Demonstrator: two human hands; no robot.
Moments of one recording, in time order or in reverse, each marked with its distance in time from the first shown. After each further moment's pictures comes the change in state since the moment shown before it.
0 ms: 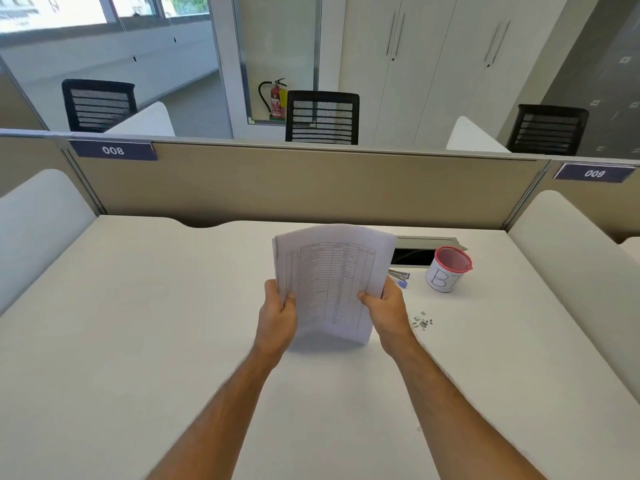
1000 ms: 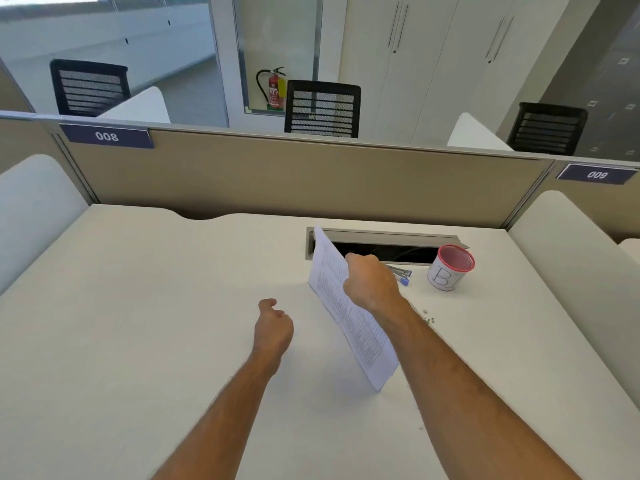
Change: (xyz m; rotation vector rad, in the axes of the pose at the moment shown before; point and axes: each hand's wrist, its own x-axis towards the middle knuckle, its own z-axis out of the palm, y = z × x) left_hand 0.007 -0.030 -0.002 0.095 0.039 -0.442; right_hand 0.013 -0.067 0.037 -1.220 -0.154 -0.214
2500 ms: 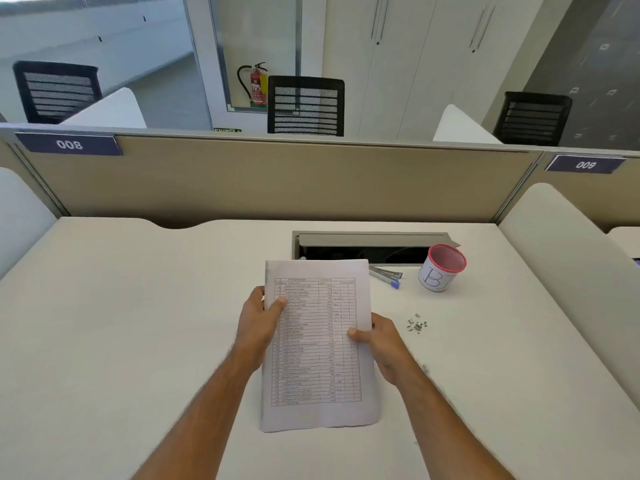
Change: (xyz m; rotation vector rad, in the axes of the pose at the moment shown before) left_hand 0.027 0.027 -0.002 -0.207 -0.129 0.159; right_hand -0.014 0.100 0.110 1.311 -0.192 0.333
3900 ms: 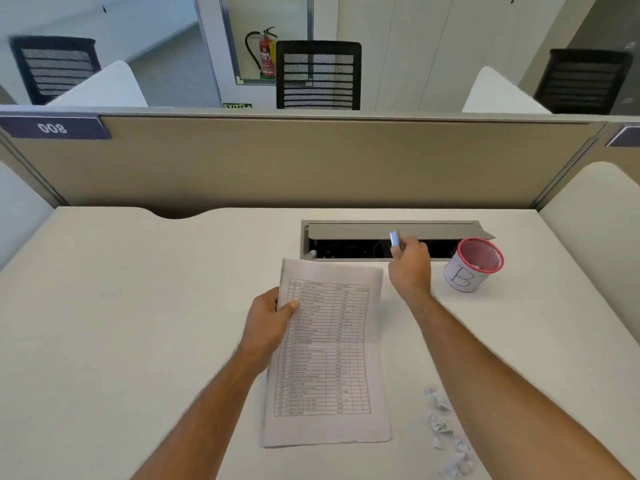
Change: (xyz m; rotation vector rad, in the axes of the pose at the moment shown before) left_hand 0.034 -0.002 0.012 0.061 -0.066 -0.054; right_hand 0.142 -0.070 -0.025 -0.628 0.576 -0.359
